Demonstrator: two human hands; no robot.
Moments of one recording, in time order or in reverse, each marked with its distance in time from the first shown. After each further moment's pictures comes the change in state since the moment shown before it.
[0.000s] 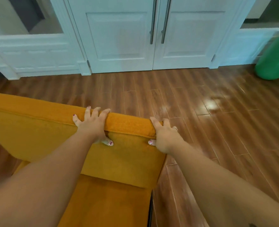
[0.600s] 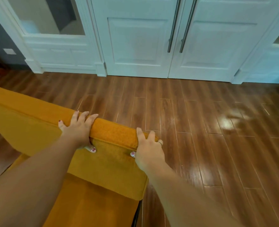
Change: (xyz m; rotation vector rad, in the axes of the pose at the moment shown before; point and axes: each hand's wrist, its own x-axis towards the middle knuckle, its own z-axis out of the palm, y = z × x) left_hand 0.028 0.012 -0.011 0.015 -0.036 -0.204; right_hand 0.036 0.003 -0.020 -0.009 -0.004 -0.138
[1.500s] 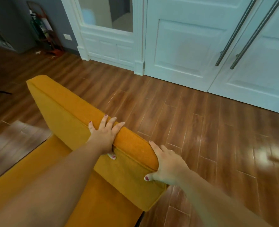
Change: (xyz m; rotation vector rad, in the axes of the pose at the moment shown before) left_hand 0.036 0.009 -0.024 0.026 -0.133 -0.067; right_hand 0.096 0.013 -0.054 -0.268 -0.344 -0.412
